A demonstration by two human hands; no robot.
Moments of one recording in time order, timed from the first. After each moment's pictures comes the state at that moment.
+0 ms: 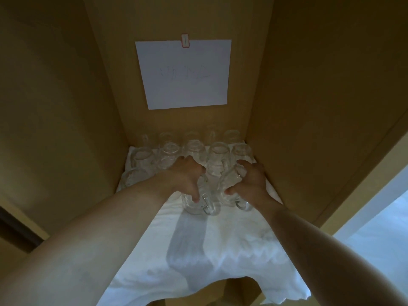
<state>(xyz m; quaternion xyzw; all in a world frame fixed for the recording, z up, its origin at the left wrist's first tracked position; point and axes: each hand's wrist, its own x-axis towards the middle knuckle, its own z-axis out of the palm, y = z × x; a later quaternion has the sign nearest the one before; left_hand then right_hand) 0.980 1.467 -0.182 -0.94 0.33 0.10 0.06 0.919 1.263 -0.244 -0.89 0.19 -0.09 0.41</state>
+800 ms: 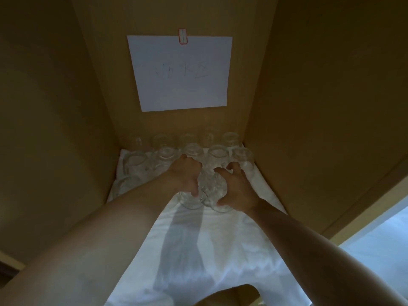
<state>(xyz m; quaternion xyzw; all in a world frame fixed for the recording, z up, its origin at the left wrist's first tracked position) 1.021 1.460 -0.192 -0.95 0.31 0.07 0.02 0.938 1.284 -0.248 -0.98 0.00 -0.05 0.21</state>
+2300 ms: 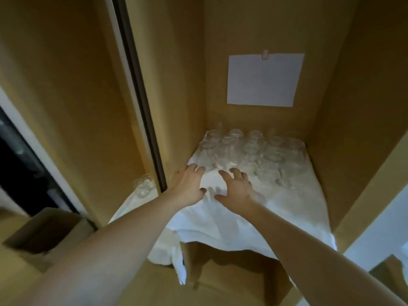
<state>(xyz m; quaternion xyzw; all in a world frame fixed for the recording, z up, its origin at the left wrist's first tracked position) 0.743 1.593 -0.198 -1.00 0.04 -0.06 -0.06 0.770 1.412 -0.229 -0.97 -0.16 -0.02 0.16</state>
